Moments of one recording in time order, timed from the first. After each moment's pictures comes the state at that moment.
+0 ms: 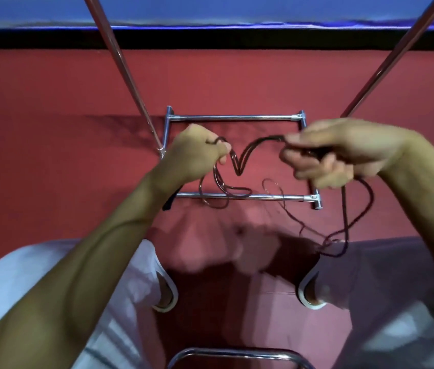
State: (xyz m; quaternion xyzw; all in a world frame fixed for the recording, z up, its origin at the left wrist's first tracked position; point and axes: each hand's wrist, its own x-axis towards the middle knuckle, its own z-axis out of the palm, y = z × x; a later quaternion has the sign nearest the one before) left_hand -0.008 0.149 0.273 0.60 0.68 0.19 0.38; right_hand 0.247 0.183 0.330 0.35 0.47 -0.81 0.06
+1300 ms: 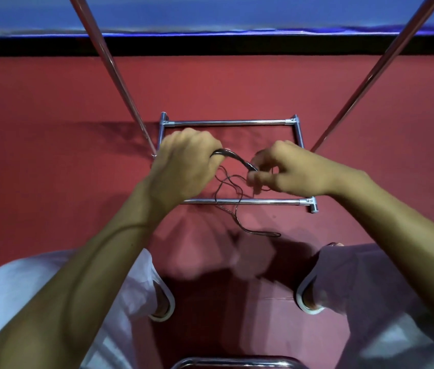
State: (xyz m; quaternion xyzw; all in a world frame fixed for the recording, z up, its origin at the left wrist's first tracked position) left_hand -0.010 0.143 0.269 0.79 0.58 0.17 0.02; right_hand 0.217 0.180 0.276 0.39 0.84 -0.37 -0.02
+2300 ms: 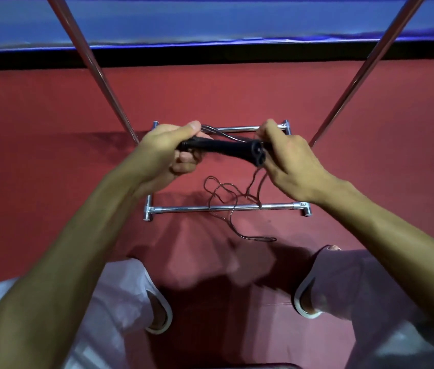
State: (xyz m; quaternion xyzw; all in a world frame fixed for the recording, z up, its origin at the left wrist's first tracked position) left_hand -0.017 0.162 0.297 0.39 0.48 0.40 0.68; right_hand 0.230 0.176 0.266 0.43 0.84 -0.21 -0.24
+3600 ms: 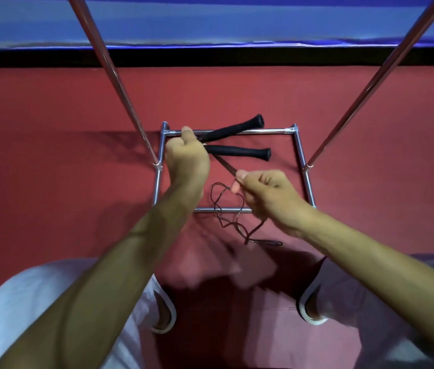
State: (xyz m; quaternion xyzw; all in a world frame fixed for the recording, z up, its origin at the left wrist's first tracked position) left_hand 0.018 0.178 0.259 0.25 0.71 0.54 0.37; right_hand 0.176 0.139 0.244 0.47 0.50 -0.66 -0.30
